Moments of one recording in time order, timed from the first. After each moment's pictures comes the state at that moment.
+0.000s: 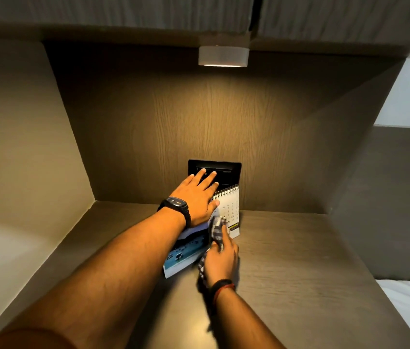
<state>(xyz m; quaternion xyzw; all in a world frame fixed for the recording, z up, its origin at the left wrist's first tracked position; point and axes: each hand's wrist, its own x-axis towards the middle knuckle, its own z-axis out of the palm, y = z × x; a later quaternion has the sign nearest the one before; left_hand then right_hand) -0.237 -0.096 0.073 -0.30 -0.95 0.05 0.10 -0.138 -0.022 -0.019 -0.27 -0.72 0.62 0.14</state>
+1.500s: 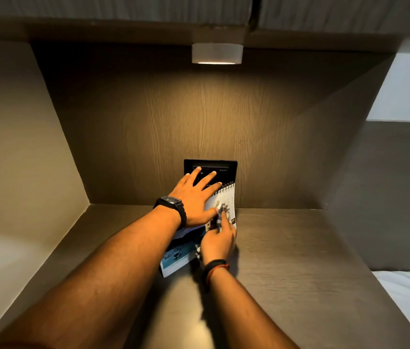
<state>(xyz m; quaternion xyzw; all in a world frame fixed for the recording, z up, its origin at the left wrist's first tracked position) -0.239 -0.097 0.071 -0.32 -0.94 0.03 0.09 -0.161 -0.028 0.006 -0.29 -0.70 0.63 0.20</state>
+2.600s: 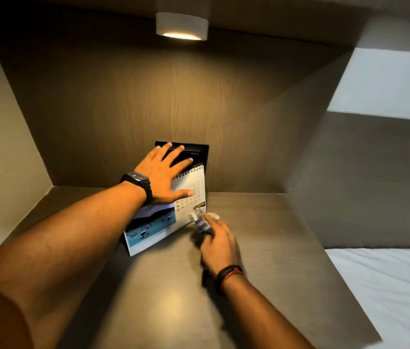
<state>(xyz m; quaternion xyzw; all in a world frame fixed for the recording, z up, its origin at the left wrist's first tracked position) -0.238 -0.101 0.079 -0.32 -0.93 0.07 0.17 -0.093 0.053 -0.008 -0.13 -0.90 0.41 0.12</state>
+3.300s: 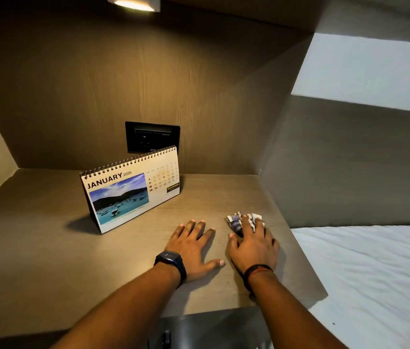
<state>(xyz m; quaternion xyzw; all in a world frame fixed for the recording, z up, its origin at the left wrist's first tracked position) -0.082 0.018 -0.076 -0.33 -0.94 -0.08 -0.04 -0.026 0.182 -0.052 -0.27 -0.96 0.07 0.09</state>
